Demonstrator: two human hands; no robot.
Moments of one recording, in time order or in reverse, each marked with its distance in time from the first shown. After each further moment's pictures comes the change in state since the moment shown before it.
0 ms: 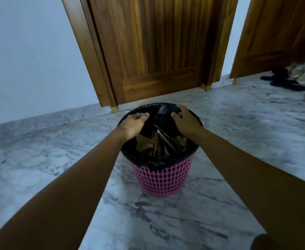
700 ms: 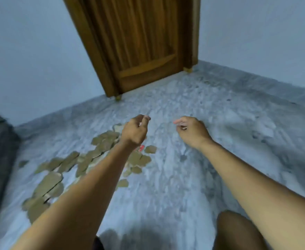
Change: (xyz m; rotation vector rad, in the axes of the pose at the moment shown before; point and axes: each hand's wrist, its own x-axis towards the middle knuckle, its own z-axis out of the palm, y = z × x) left_hand -0.532 -0.216 -0.192 0.210 1.250 -0.696; right_hand -0.290 -0.192 0.424 -0.125 -1.016 -0.829
